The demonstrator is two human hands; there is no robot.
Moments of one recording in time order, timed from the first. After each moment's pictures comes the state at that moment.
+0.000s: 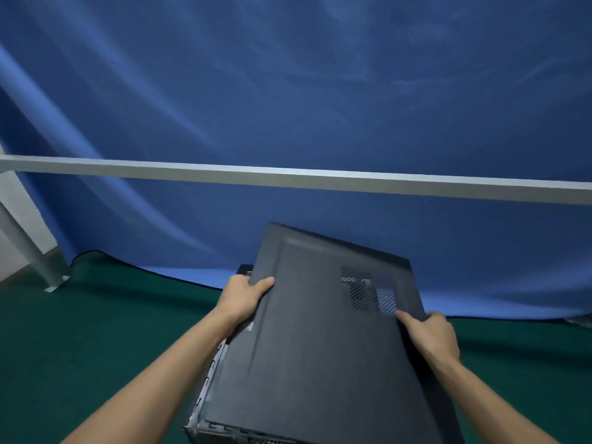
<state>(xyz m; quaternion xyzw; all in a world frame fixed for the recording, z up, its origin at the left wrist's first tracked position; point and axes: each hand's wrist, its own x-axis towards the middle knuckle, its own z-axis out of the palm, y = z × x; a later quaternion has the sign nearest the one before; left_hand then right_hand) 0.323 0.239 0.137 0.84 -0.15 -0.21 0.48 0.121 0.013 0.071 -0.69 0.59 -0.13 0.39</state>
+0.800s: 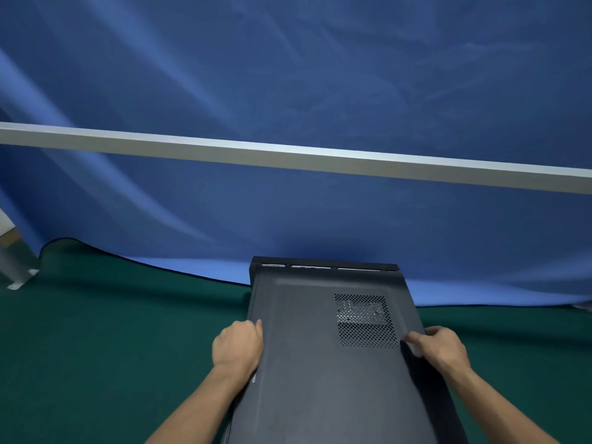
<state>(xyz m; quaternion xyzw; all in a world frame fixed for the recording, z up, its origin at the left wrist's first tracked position) 0.389 0.280 0.007 0.96 -0.25 -0.08 0.03 0.173 0.055 0.038 -0.70 0.61 -0.07 0.36</state>
